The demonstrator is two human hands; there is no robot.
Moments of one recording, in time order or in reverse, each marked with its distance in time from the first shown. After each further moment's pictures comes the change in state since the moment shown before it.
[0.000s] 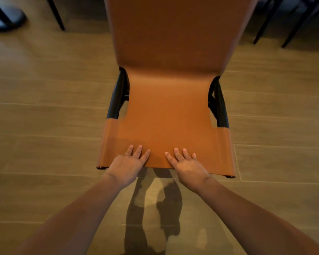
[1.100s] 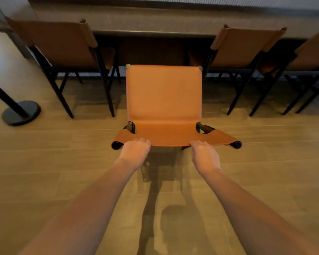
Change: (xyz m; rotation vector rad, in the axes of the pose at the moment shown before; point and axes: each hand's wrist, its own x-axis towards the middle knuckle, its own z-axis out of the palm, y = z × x) left_hand 0.053 -0.181 -0.532 0.028 0.361 -0.054; right_hand -0.007 0.122 -0.516 0.214 0.682 0.357
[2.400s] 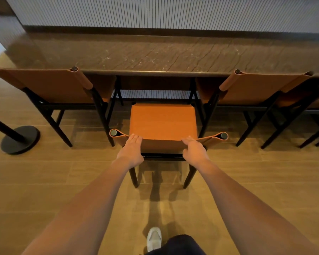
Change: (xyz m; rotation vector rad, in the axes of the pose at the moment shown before) left_hand 0.298 -0.112 -0.126 -0.526 -0.125 -0.245; right_hand 0.356 0.022 -0.101 0.421 -0.299 0.098
